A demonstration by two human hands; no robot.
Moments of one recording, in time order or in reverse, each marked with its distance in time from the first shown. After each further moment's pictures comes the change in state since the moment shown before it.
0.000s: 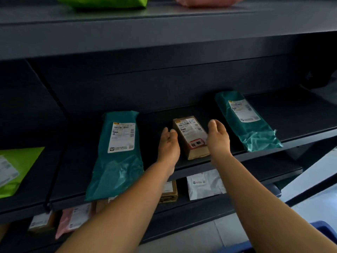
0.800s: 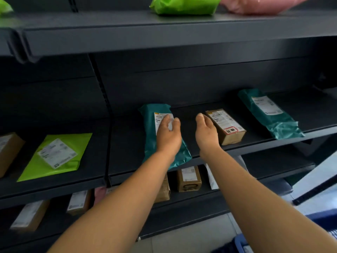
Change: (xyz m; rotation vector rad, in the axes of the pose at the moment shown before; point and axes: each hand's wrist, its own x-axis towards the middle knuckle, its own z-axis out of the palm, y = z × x) left_hand -0.033 -0.004 -0.139 -0.013 0.061 0.265; right_hand -0.143 -0.007 0.104 0.037 -0.109 -0.050
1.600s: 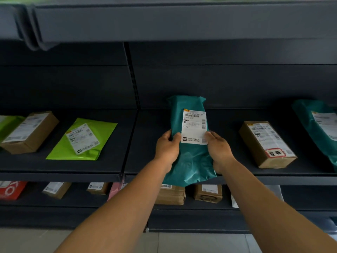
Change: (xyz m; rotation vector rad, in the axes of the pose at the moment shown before) left_hand 0.056 -0.049 -0.055 -0.079 0.126 -0.180; right_hand 0.079 0.054 0.051 0.022 -0.339 0.251
